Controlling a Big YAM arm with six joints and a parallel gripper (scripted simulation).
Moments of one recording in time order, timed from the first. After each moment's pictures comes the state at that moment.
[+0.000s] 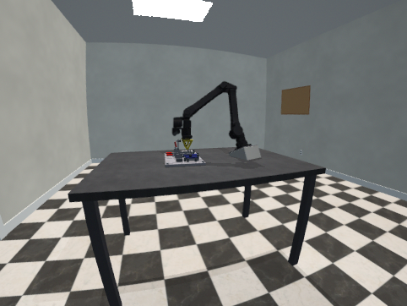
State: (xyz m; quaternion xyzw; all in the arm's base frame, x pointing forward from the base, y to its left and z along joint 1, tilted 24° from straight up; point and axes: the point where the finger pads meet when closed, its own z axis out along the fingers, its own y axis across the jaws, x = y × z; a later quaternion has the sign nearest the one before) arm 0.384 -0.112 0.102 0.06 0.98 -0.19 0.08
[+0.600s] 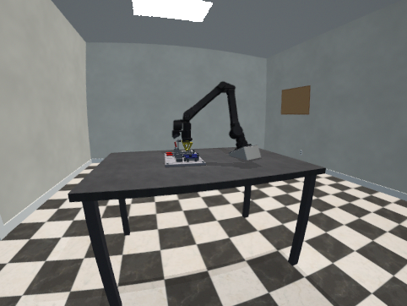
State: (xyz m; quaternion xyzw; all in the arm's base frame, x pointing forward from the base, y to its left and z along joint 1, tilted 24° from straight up) arm 0.386 -0.120 0.085 0.06 0.98 -0.19 0.08
